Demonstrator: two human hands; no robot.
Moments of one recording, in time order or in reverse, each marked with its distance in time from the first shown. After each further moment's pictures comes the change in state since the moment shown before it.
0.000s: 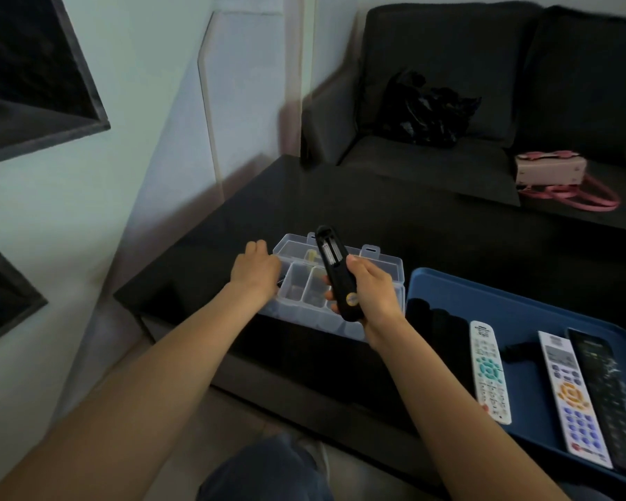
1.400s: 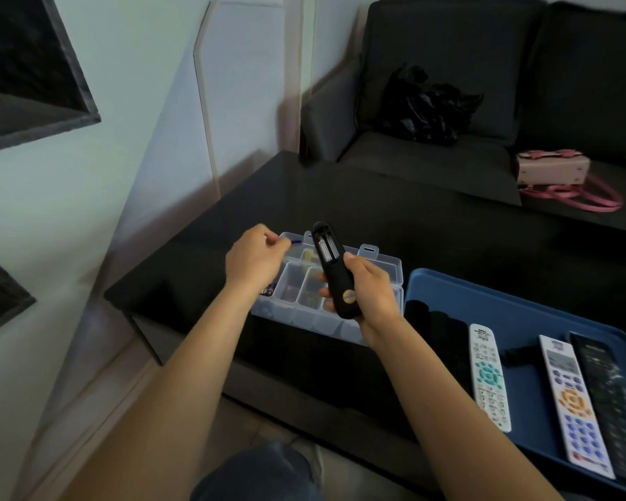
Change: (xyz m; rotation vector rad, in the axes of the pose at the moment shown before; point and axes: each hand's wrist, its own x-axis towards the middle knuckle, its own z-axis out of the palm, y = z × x) left_hand -0.016 0.015 -0.026 -0.942 0.266 -0.242; right_hand 0.016 0.004 0.000 0.016 -0.030 0.020
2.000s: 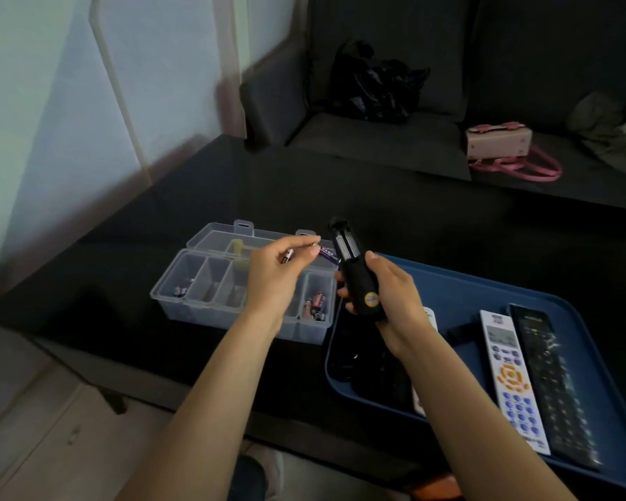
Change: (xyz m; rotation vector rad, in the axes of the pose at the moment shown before) left_hand -0.047 0.052 0.113 -0.647 -0.176 0.049; right_hand 0.003 0.004 -0.120 0.124 0.118 -0.039
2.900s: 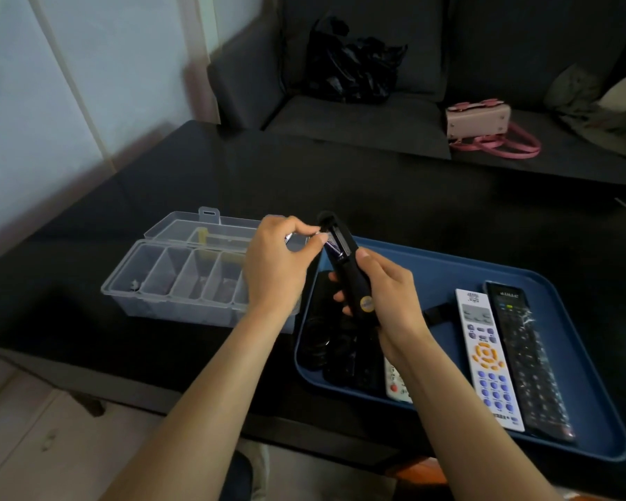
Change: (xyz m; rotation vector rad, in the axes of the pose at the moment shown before) left_hand -0.004 -0.010 0.046 0.519 0.120 0.317; right_hand -0.014 0.007 -0.032 -0.106 0.050 -0.135
